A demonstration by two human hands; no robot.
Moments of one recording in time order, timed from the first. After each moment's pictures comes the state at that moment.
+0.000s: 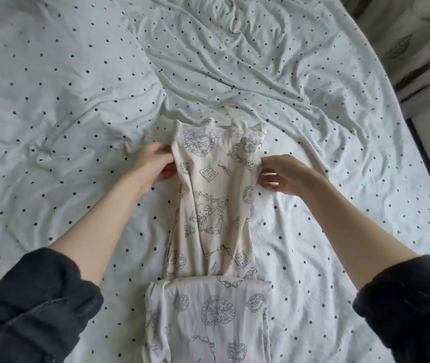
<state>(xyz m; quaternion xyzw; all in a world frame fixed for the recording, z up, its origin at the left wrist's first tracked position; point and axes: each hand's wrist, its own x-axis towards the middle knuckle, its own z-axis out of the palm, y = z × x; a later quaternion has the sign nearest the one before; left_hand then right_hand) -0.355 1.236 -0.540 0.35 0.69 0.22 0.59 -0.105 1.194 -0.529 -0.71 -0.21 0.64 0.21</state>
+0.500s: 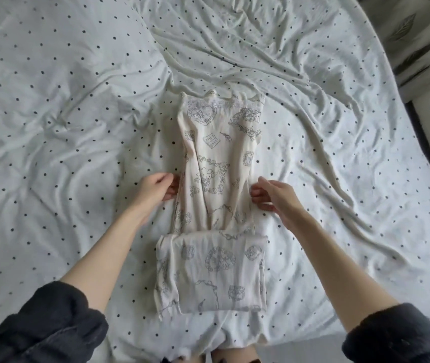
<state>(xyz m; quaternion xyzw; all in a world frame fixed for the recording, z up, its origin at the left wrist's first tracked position) -0.388 1.114 -0.548 0.38 0.70 0.20 0.56 -0.130 1.064 -0.534 -0.71 -0.20 0.61 0.28</state>
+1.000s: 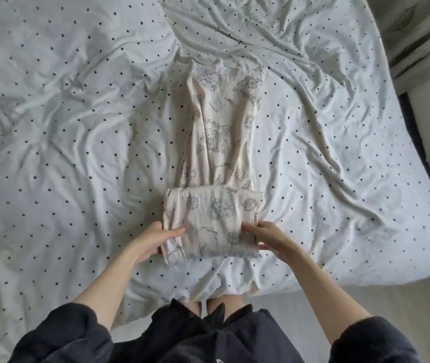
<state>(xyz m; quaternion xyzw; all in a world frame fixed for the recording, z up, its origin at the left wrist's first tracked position) -0.433 0.945 -0.548 0.26 0.65 -0.03 0.71 -0.153 0.915 -0.543 -0.69 -0.22 0.69 0.08</state>
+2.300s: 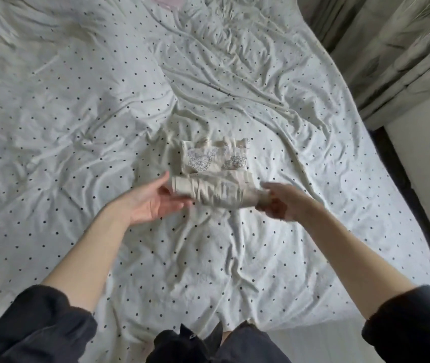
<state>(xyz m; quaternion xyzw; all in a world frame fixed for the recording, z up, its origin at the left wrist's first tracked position) -0.411 1.089 -0.444 0.14 0.52 0.18 0.82 -0.120 1.048 -0.435 -0.71 -0.11 0.66 0.23</state>
